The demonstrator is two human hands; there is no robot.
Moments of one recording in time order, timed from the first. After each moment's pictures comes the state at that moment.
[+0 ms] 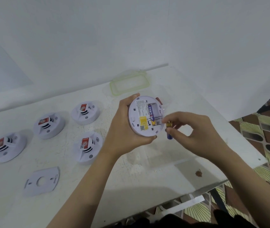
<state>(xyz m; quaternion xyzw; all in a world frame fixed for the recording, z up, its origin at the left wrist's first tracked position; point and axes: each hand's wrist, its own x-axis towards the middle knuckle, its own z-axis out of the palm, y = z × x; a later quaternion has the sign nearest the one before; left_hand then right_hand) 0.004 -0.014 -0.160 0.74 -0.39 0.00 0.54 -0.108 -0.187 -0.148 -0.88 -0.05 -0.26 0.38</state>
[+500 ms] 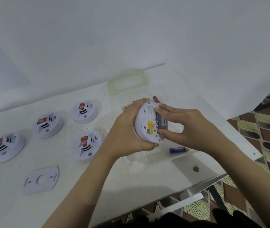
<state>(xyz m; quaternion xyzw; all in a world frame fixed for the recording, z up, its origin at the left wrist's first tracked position) -0.008 -0.009 -0.149 0.77 -0.45 -0.03 0.46 -0.107 -0.191 -0.142 -0.94 -0.05 -0.18 0.28</state>
